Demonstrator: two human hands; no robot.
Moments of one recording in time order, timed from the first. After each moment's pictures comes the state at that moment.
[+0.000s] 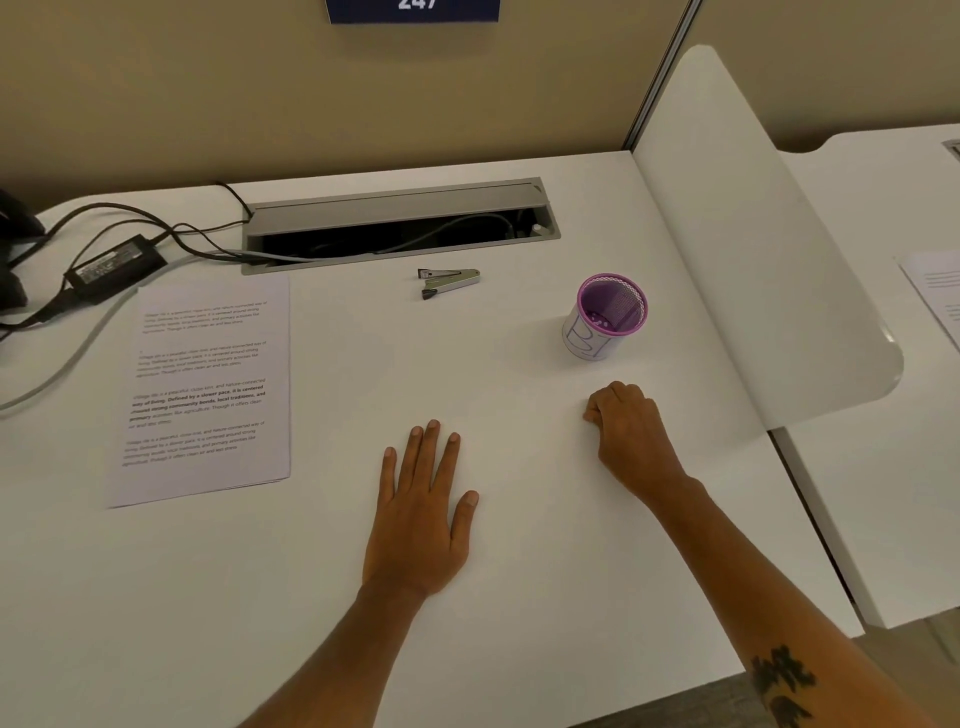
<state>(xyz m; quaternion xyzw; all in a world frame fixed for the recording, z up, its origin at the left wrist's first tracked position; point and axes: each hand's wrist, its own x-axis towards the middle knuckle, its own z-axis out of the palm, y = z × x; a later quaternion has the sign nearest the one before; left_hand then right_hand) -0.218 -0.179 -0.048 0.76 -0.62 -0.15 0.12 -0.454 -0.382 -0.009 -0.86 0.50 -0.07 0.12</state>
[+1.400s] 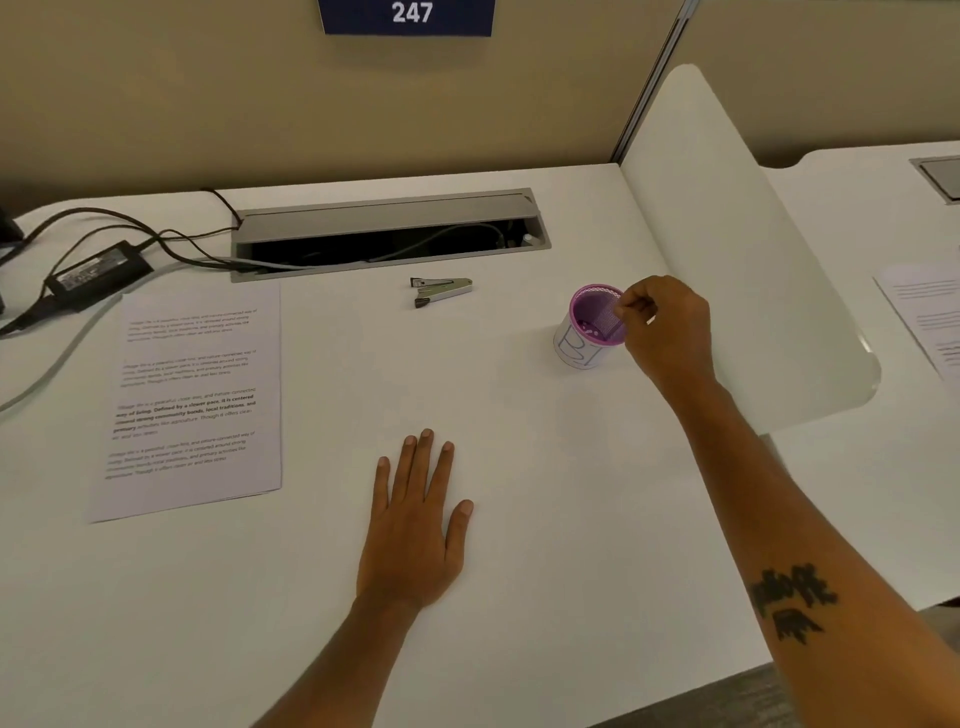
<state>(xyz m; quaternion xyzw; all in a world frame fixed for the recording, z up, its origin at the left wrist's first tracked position) -0.217 -0.179 -0.051 0.76 -0.62 -0.15 0.12 -0.422 -0.465 0.098 -0.76 0.56 -0.28 0.15</state>
